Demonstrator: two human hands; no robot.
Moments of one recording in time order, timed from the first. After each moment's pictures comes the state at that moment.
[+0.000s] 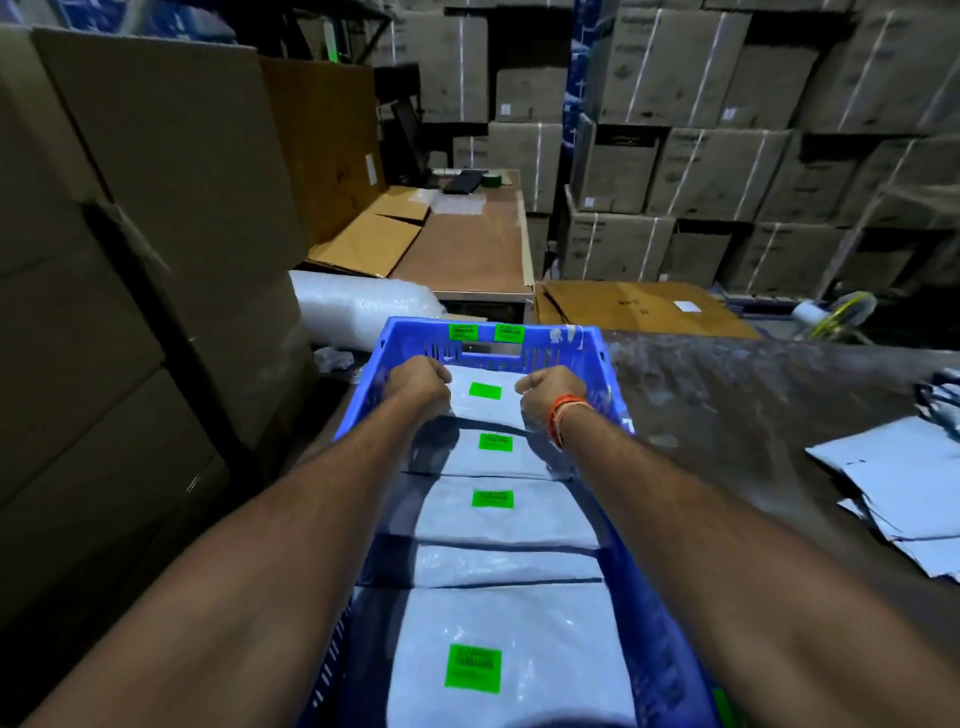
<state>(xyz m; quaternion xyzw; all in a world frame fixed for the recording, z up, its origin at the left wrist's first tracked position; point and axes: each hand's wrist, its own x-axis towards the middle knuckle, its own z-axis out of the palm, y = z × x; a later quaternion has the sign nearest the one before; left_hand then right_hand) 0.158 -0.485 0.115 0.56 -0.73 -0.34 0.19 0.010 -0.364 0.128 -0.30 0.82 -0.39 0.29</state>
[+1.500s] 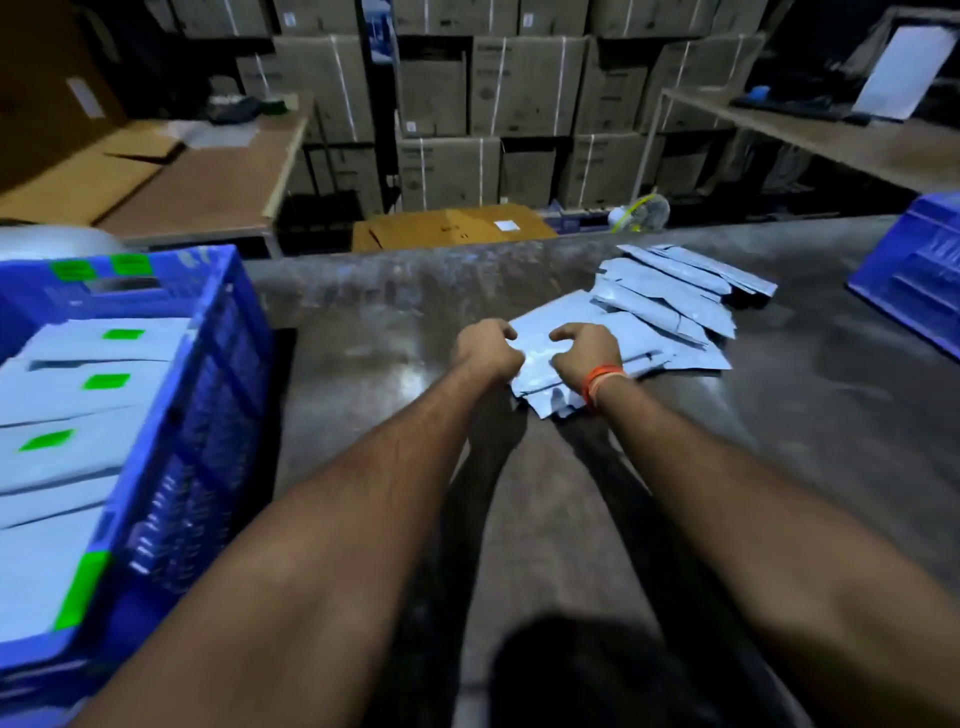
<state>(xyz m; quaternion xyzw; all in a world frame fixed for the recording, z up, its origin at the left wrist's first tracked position) -0.217 -0.078 0.087 0.35 -0.87 -0.33 0.10 -0.322 0.032 0.068 -0.25 0.91 -0.31 0.07</state>
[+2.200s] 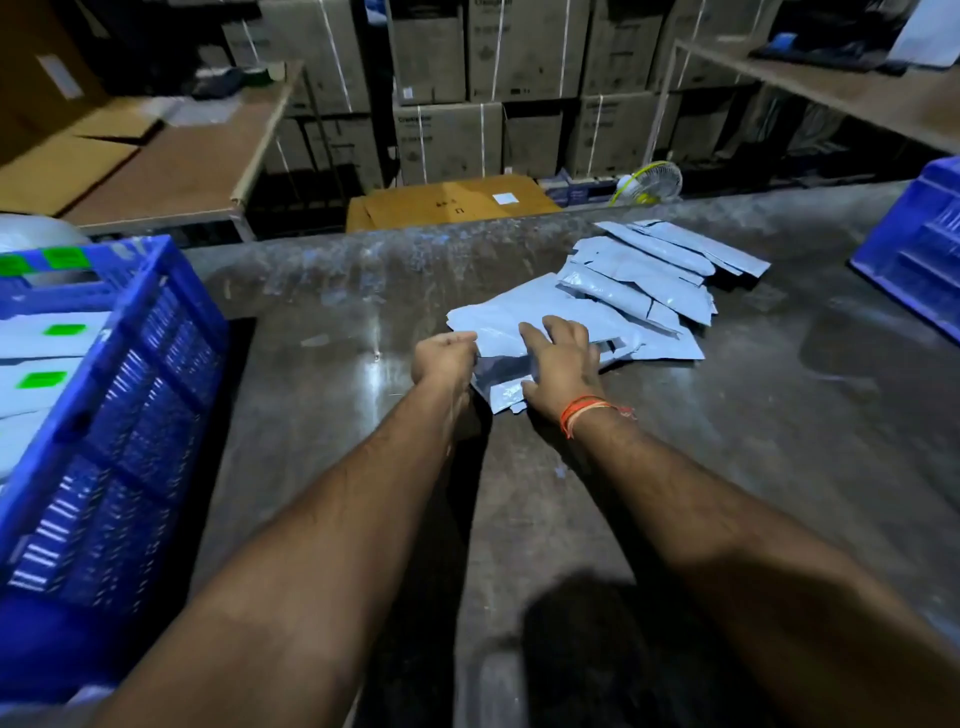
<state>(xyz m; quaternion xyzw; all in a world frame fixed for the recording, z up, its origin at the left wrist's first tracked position) -0.261 -0.045 0.040 0.52 -0.52 -0.62 0.28 -0.354 0.078 0.028 -0.40 0.91 -0.13 -0.01</state>
